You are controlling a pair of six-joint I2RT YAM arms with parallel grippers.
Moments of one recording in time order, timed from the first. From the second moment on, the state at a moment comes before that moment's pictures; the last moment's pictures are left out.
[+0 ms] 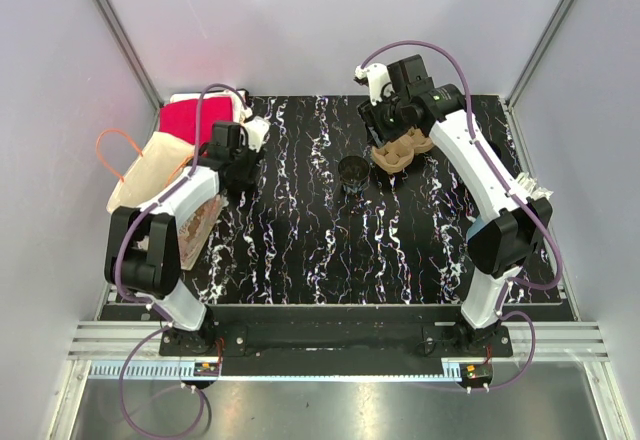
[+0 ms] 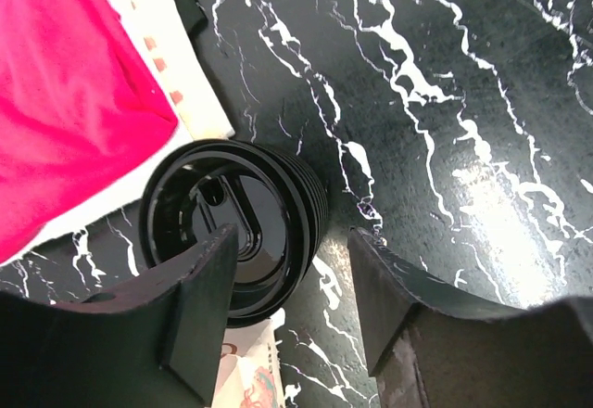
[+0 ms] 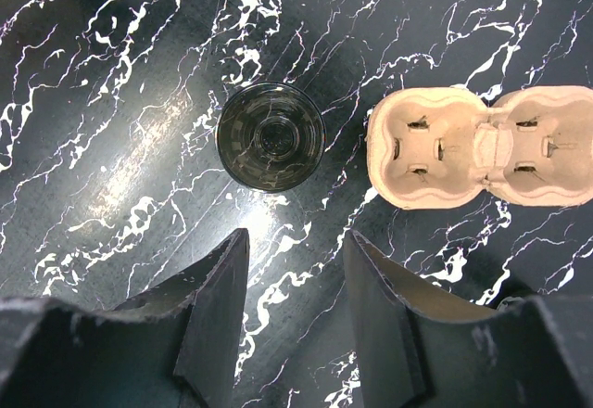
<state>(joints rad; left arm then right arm) -0.20 1.61 1.10 -0.22 0.02 0.33 0.43 1.83 1.98 -0.97 -0.15 -0.21</state>
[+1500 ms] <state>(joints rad) -0.20 1.71 1.16 -0.24 -0.02 0.34 0.43 1.82 1.94 -0.96 -0.15 -0.21</state>
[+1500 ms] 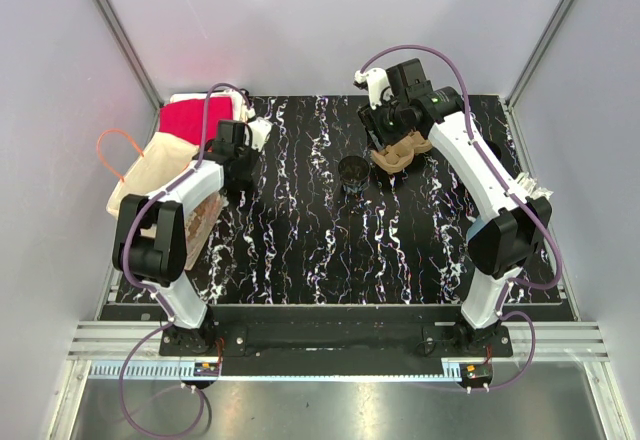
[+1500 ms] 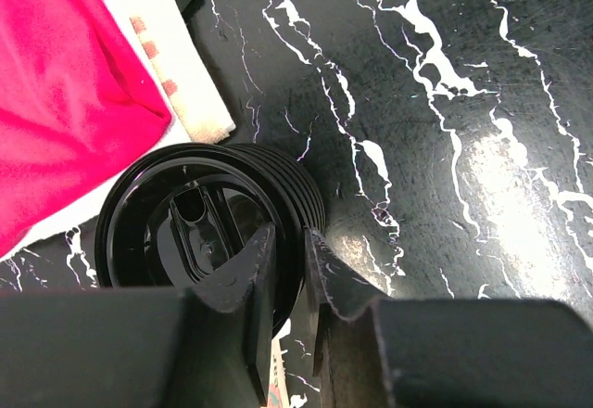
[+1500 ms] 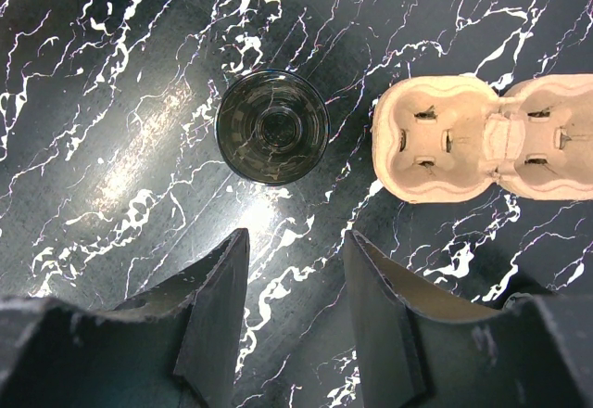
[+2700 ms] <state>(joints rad) -0.20 1.39 1.35 -0.55 0.74 0.29 0.43 1.41 1.62 -0.80 -0.40 -0.58</state>
